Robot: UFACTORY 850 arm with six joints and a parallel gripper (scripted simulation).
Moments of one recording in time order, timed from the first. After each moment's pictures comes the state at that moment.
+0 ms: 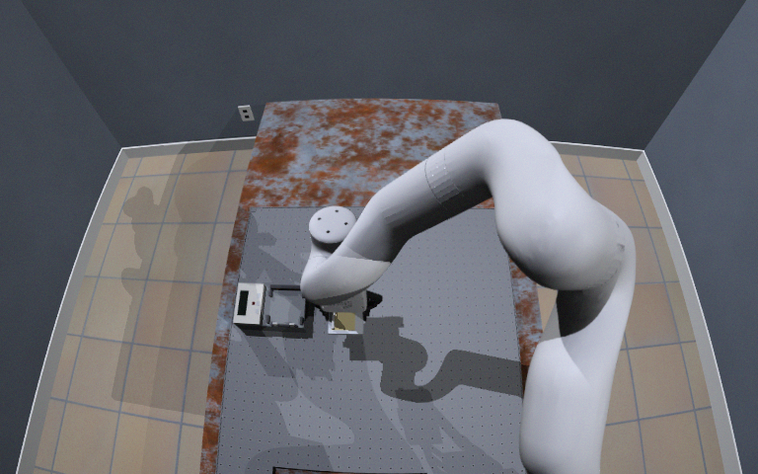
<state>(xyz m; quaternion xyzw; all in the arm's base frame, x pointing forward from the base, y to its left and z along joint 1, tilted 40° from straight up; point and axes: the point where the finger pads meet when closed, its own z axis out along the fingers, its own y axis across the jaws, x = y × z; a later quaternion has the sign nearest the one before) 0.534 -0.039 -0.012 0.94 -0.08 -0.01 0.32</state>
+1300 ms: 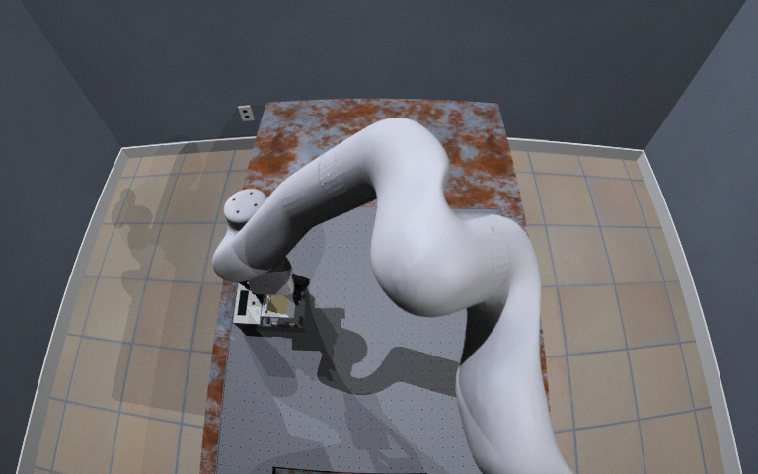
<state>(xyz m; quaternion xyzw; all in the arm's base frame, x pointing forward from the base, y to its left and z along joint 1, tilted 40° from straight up) 0.584 0.095 -0.089 0.94 -0.08 -0.01 0.32</state>
